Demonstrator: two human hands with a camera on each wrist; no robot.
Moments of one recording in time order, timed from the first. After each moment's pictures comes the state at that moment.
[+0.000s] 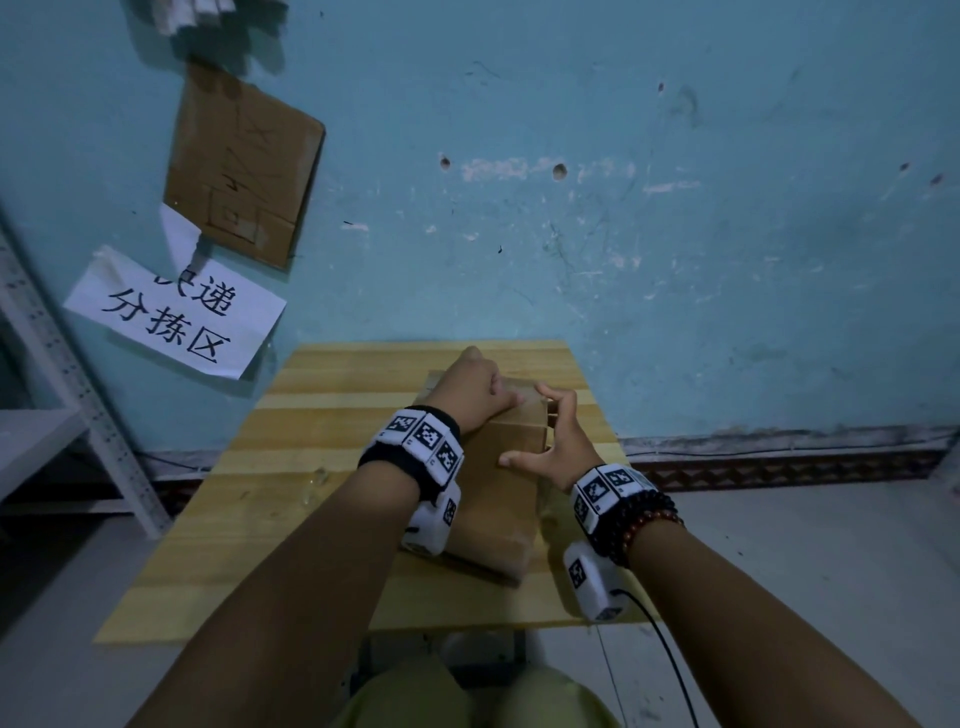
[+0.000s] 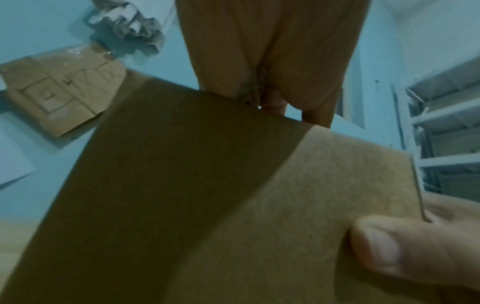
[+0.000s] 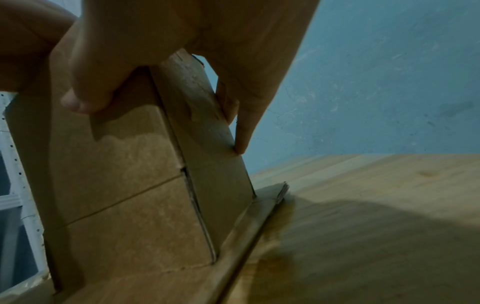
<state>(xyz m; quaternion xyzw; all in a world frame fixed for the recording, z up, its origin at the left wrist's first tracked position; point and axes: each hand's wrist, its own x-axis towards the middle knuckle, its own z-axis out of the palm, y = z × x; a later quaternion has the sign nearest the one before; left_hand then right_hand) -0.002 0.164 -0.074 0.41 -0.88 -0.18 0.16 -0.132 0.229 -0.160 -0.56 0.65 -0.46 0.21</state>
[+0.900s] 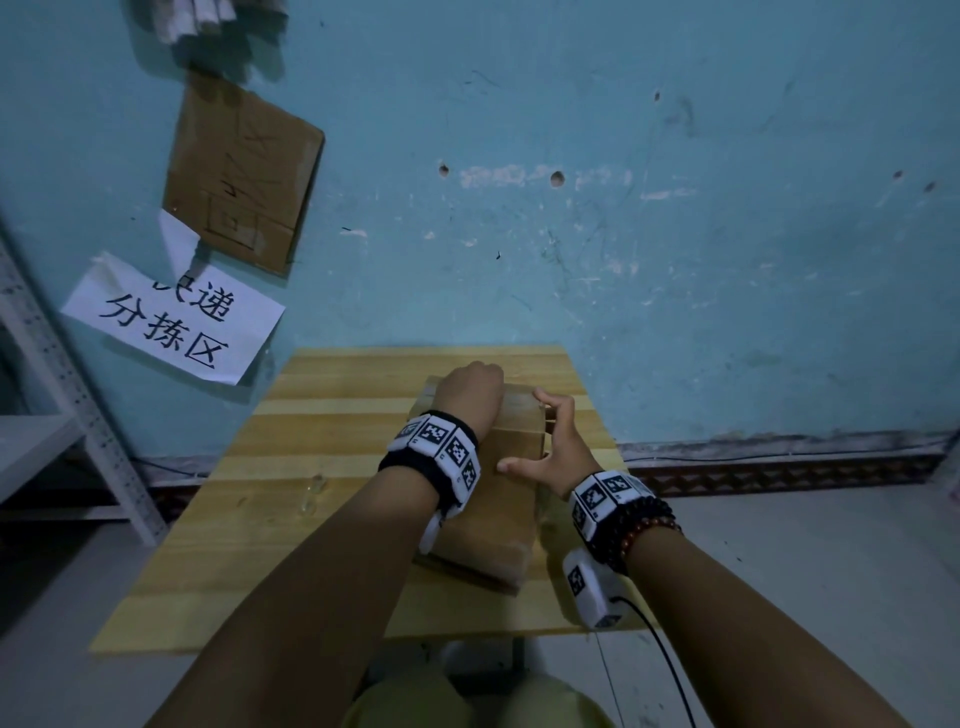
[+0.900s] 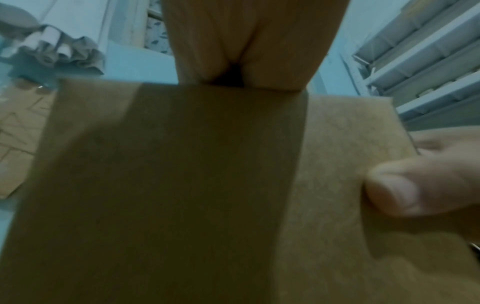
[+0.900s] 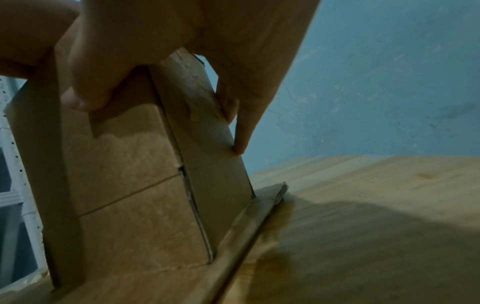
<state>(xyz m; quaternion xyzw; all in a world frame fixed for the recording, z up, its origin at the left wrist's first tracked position) -0.019 0.166 -0.071 0.47 -0.88 0.04 0.05 -0.133 0.228 -0.162 -0.57 0.64 -0.47 0.20</state>
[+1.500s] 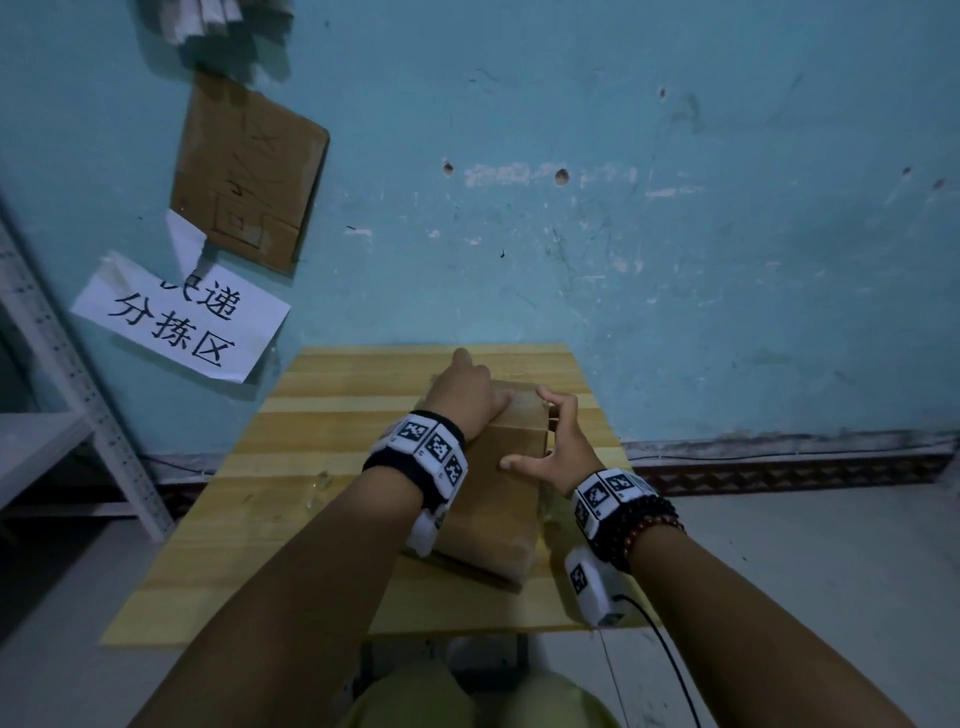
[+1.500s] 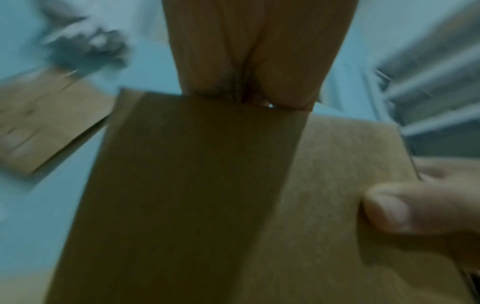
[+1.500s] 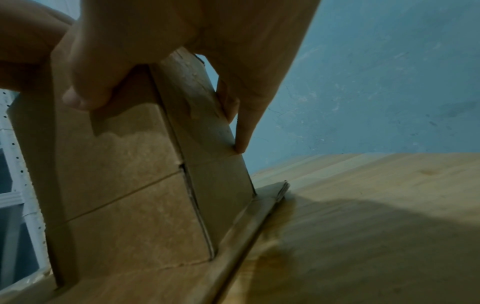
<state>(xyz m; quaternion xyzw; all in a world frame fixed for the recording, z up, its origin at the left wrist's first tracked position) -0.005 0.159 -0.076 0.47 -0.87 -0.08 0.11 -0.132 0.228 -0.162 -0.57 0.64 -0.47 0.20</state>
